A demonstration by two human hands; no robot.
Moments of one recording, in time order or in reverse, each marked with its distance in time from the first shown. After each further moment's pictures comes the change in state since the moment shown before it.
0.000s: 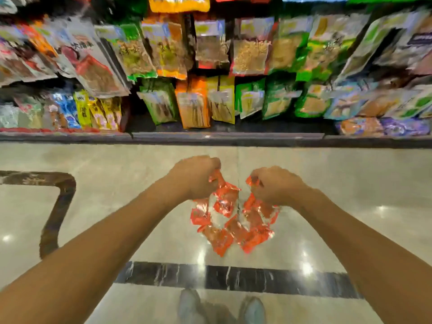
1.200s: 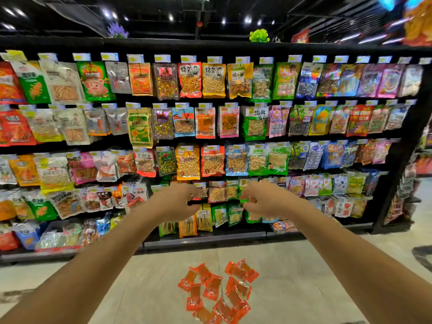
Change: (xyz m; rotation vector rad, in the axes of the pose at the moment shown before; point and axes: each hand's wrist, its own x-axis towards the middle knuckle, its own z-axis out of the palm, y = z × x) left_hand -0.650 0.167 -0.319 0.044 0.424 0.108; right_hand -0.719 -0.252 -0.197 -0.119 0.573 -0.085
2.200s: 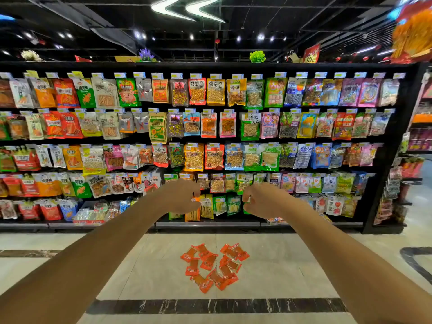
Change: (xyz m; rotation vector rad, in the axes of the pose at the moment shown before) left_hand -0.267 0.229 0.000 0.119 -0.006 -0.026; right_hand -0.329 0.021 -0.009 -0.027 -0.018 -0.052
